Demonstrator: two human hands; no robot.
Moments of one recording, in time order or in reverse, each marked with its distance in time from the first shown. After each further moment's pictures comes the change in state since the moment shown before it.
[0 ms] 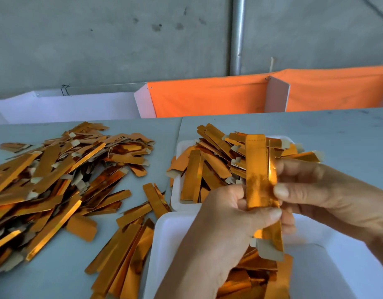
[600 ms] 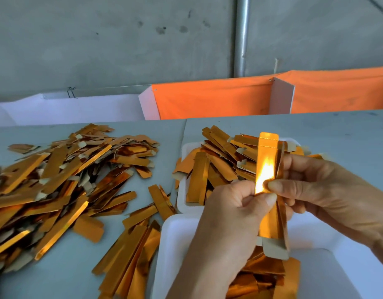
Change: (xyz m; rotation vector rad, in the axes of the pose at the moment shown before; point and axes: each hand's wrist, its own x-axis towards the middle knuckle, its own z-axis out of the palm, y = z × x) left_hand 0.004 -0.005 -0.002 0.292 0.138 0.137; right_hand 0.007 0.002 0.005 -0.078 0.178 -0.115
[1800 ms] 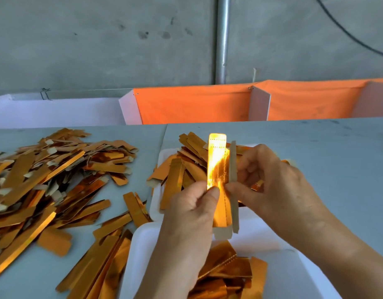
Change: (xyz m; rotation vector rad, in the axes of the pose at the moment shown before) left_hand 0.003 -0.005 0.003 0.005 0.275 -0.035; right_hand -0.002 -0.010 0.032 -0.828 0.535 -0.224
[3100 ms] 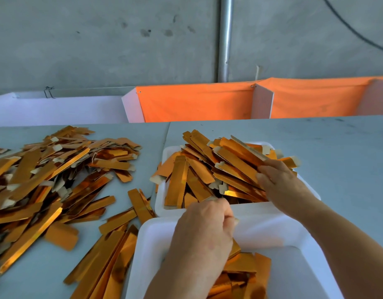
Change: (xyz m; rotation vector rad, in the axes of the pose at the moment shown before) left_hand -0.001 -0.006 0.002 0.725 -0.148 0.189; right_hand 0.027 0.099 0.024 -0.409 -0.129 0.107
